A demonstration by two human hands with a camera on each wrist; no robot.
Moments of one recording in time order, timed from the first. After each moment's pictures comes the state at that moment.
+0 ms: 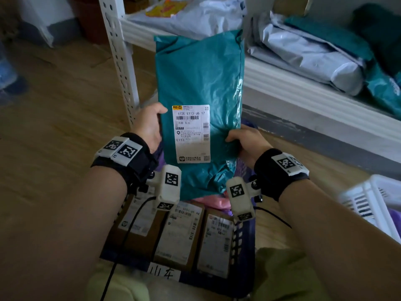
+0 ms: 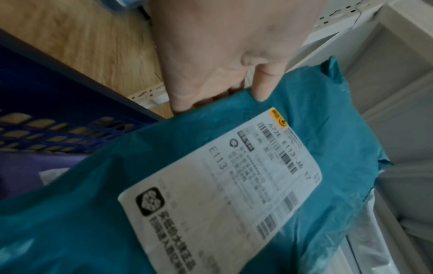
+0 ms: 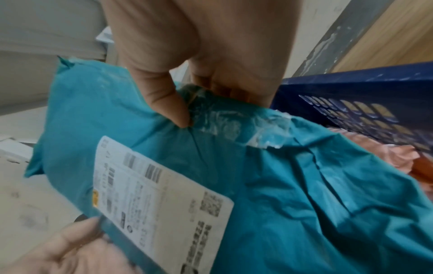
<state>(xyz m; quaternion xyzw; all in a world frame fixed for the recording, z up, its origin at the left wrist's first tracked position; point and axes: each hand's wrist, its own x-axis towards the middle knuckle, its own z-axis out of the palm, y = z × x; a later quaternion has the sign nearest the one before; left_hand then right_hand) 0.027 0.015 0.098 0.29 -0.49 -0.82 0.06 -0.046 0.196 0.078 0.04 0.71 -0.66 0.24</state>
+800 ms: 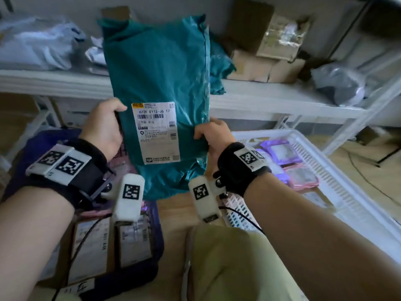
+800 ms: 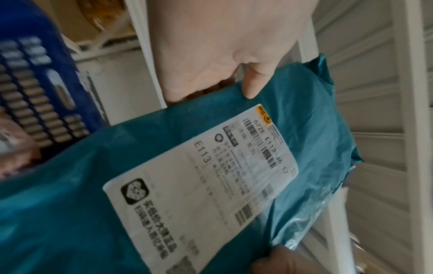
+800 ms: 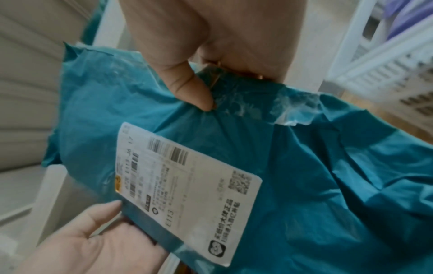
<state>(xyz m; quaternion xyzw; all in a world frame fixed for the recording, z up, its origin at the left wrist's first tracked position) 0.051 0.193 0.197 0.06 -0.54 -0.84 -0.02 0.069 0.381 0.191 0.15 0.71 -0.68 -0.01</state>
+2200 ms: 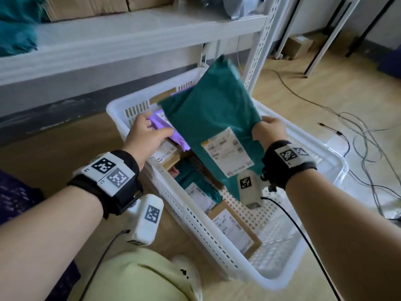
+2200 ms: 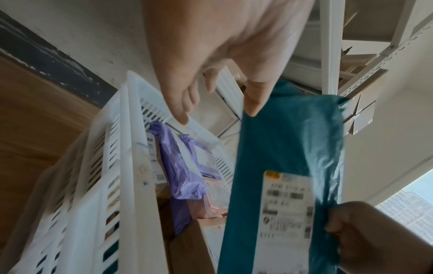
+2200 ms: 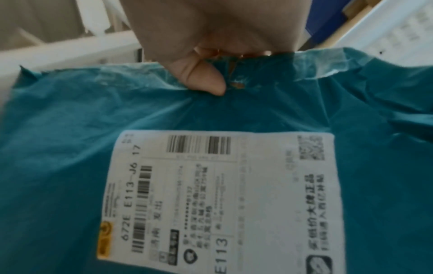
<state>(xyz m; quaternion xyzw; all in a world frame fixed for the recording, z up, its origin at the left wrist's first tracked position) 0.064 0.541 0.096 -0.09 -0.79 -0.56 -0.22 0.180 0.762 0.096 0.47 0.74 -0.45 -0.18</state>
